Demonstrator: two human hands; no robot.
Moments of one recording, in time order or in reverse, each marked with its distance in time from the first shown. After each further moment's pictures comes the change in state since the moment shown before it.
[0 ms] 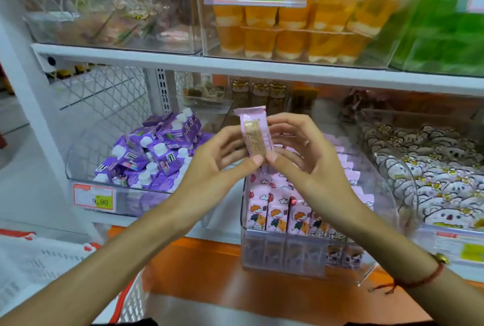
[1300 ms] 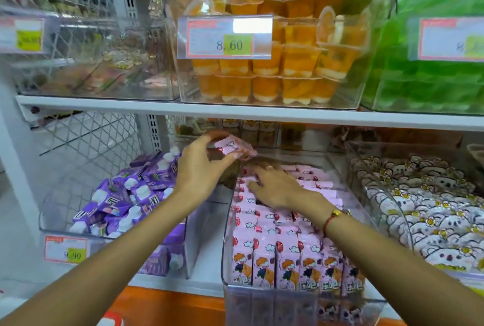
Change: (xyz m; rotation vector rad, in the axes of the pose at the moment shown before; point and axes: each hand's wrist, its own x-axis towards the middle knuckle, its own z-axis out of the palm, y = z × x) left_hand 0.097 -0.032 -0.014 0.564 0.339 0.195; right_hand 0.080 0.107 -0.024 -1.009 -0.366 0.389
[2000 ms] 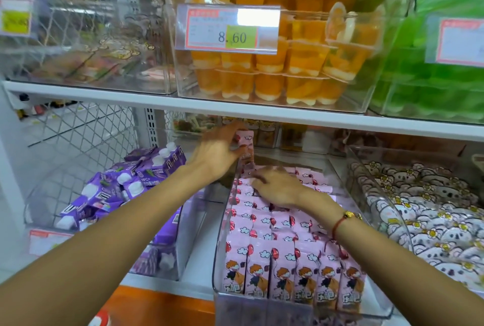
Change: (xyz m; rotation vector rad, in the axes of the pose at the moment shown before) left_hand 0.040 -0.008 0.026 0.396 -0.272 0.154; right_hand 0.010 0.014 -0.004 0.051 -0.109 0.050
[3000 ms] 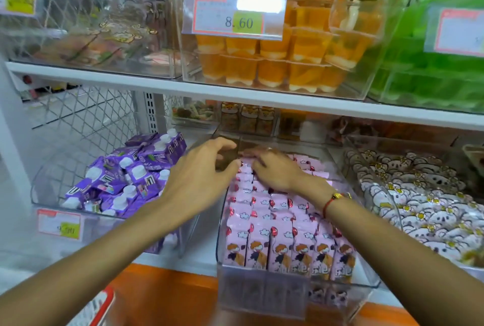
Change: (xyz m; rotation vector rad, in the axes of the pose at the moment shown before) left_hand -0.082 0.029 -0.031 -0.060 -0.027 -0.259; right_hand 0.000 -0.002 -0.002 0.028 0.158 -0.132
